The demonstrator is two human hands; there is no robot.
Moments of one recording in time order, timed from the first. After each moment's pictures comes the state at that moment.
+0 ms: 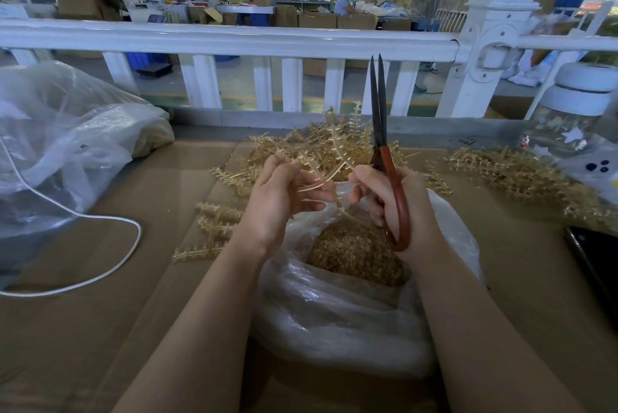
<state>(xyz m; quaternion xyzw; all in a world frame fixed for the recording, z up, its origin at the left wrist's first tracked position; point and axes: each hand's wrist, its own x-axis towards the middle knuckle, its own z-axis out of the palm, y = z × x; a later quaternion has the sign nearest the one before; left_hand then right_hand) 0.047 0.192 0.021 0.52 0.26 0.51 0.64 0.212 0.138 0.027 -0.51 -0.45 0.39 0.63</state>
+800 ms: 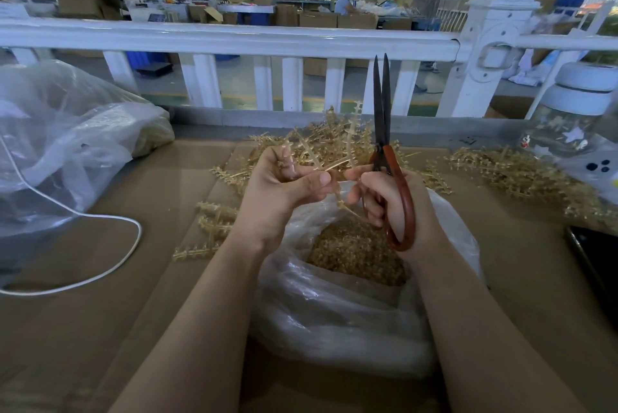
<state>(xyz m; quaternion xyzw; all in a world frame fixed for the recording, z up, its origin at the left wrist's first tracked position) 0.044 0.193 0.021 0.53 0.19 0.53 0.63 0.220 0.143 0.018 -0.47 -0.46 0.42 0.62</state>
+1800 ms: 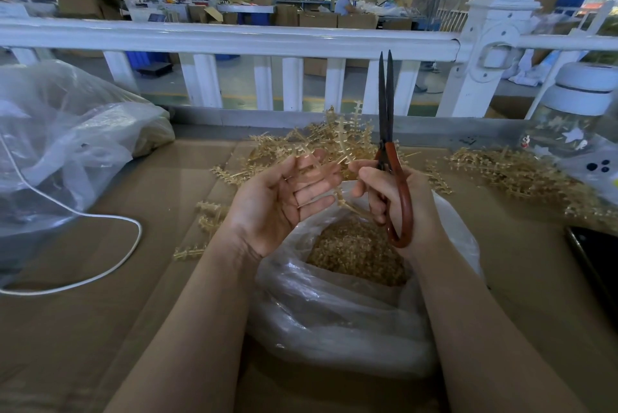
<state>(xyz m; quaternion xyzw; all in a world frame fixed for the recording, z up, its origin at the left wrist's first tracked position) 0.039 0.201 0.022 0.40 0.19 0.41 0.80 0.223 0.145 0.015 -0.44 -0.45 0.42 0.66</state>
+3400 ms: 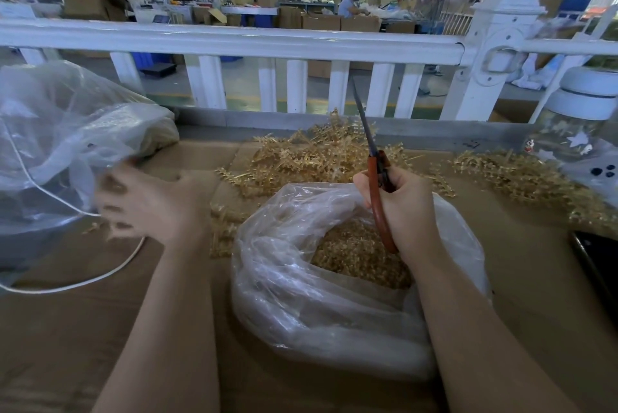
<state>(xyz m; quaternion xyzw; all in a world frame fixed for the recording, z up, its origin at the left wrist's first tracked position) -0.034 0.229 0.022 0.33 0.79 0.51 0.10 0.217 0.154 0.004 -0.63 -0.48 0.17 0.58</state>
